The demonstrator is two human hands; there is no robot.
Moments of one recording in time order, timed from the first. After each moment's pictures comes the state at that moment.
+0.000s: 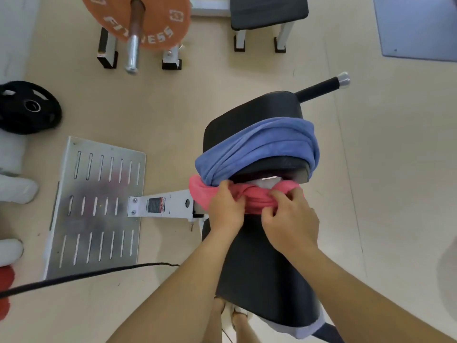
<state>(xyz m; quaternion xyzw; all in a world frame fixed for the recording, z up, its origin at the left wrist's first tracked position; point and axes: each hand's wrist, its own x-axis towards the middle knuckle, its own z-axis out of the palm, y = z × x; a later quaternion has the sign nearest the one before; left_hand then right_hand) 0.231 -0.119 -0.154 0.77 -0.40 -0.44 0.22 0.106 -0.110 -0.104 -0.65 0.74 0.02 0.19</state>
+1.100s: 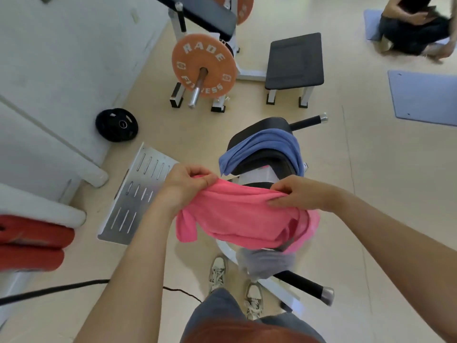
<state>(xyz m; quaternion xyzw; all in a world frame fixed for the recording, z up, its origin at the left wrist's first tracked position) 0.261 0.041 0.104 0.75 -0.38 -0.40 0.37 0.017 -0.063 0.088 -0.77 0.38 0.12 0.49</state>
